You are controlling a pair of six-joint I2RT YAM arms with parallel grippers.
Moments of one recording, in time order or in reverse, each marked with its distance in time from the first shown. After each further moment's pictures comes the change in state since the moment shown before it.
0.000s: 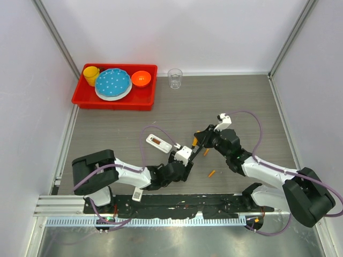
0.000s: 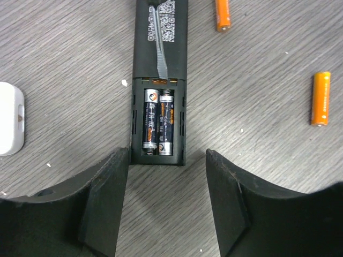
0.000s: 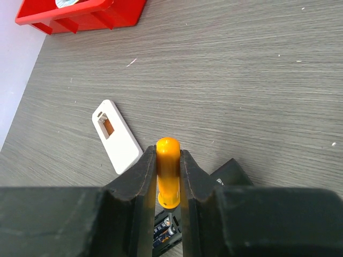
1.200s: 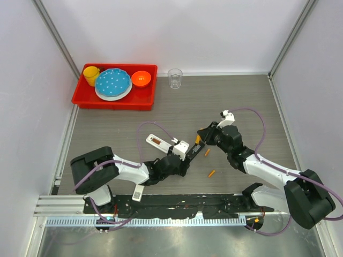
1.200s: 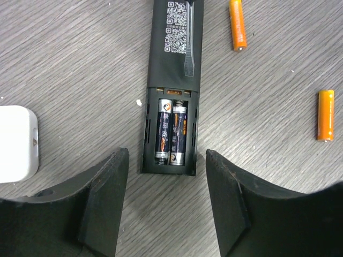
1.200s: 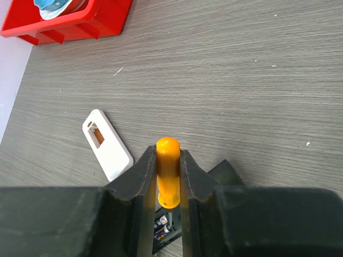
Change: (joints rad) left arm 0.098 -0.002 -0.014 0.056 0.109 0.042; right arm -0.053 -0.019 0.045 -0.101 0.000 0.004
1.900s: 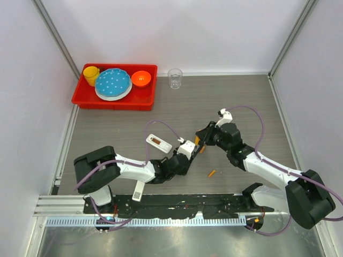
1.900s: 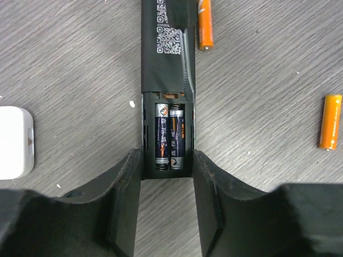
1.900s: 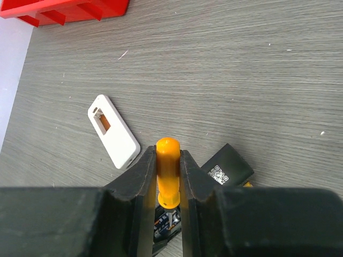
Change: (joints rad) left arm -0.048 0.034 0.138 -0.214 -0.103 -0.031; right arm 0.000 0.001 0.053 -0.105 -0.061 0.012
